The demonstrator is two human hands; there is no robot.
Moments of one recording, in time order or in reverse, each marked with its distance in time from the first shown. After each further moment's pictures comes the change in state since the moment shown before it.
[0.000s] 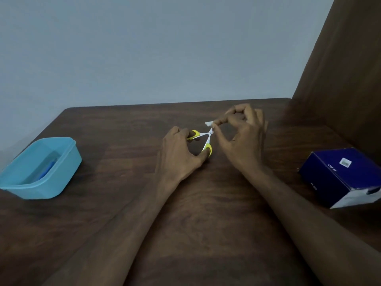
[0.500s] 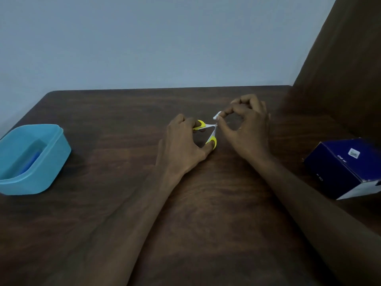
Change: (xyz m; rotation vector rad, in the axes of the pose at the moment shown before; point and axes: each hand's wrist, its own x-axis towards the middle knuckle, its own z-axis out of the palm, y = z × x) left_hand -0.004 0.002 0.003 -0.014 -0.073 -0.029; right_hand -0.002 0.015 0.009 -0.003 -0.116 0.082
